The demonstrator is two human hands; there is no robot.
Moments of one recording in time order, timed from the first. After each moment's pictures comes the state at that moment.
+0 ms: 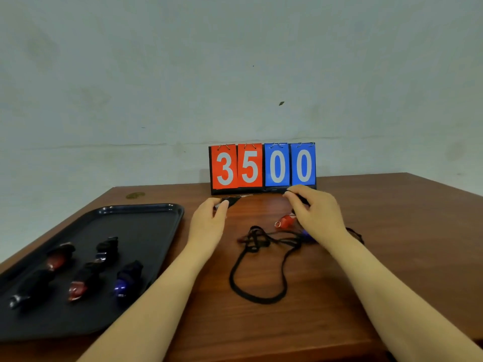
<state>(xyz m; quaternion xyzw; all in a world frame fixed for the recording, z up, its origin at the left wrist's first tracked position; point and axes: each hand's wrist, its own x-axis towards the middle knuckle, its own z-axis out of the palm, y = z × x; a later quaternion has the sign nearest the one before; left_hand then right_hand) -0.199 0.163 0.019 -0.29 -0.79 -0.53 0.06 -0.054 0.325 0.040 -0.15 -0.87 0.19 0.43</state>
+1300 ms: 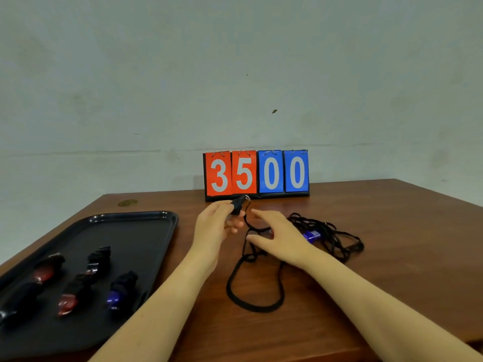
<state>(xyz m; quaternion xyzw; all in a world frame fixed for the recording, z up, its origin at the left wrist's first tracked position) -0.162 0.158 0.042 -0.25 -0.55 -0.78 -0.16 -0.081 0.304 0.014 -0.11 -0.93 0.24 0.24</state>
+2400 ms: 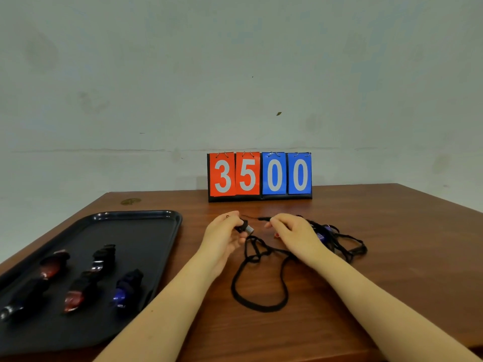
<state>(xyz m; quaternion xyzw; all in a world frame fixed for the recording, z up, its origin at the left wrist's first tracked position) -0.170 0.163 0.032 -0.16 -0.56 -0.77 -0.27 -0.076 0.315 0.016 -0.15 -0.89 0.32 0.30</state>
